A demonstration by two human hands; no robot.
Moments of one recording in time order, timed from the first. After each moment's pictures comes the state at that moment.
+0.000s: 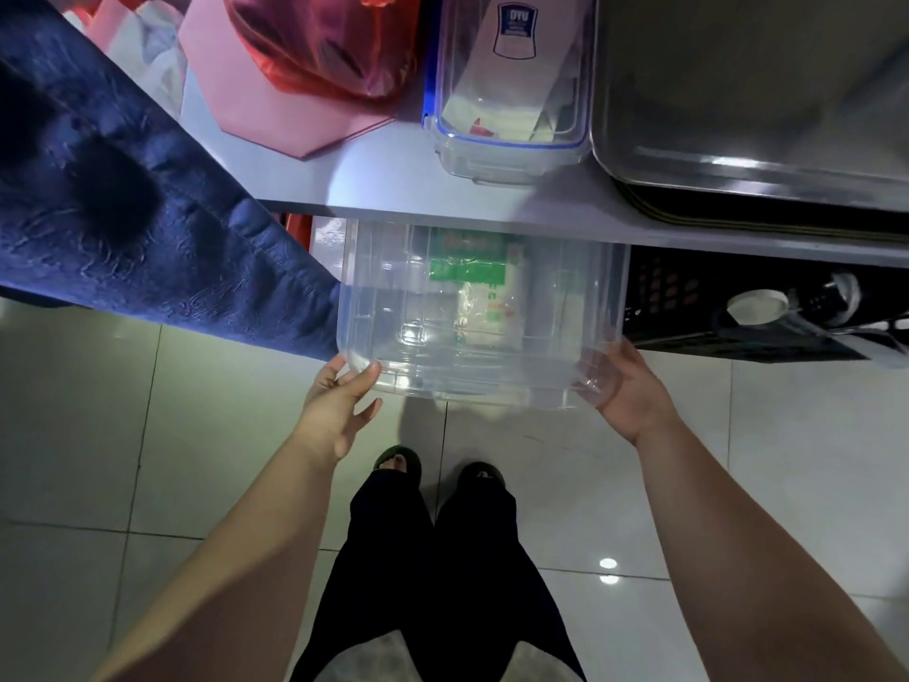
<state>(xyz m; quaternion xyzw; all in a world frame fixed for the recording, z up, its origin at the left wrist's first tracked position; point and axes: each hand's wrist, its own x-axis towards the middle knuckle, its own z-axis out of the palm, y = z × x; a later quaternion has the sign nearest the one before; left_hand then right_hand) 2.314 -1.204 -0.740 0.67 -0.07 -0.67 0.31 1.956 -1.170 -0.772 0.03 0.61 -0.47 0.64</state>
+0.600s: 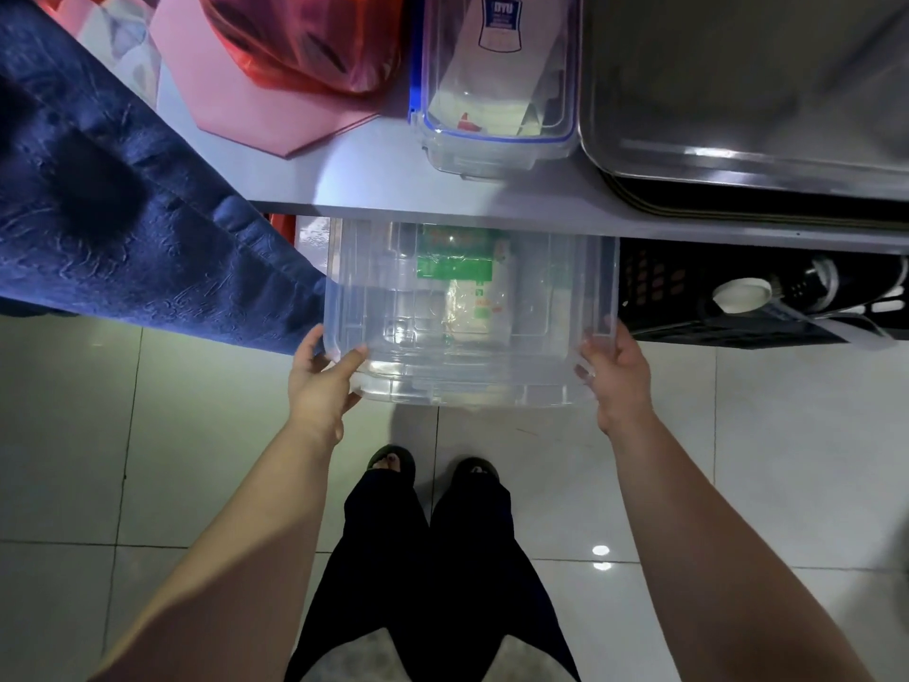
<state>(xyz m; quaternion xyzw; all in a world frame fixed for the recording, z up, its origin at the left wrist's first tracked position) 2.309 -1.223 -0.732 0.73 -0.13 -0.58 0.34 1.983 -1.173 -0.764 -0.11 0.76 -0.43 0.47</state>
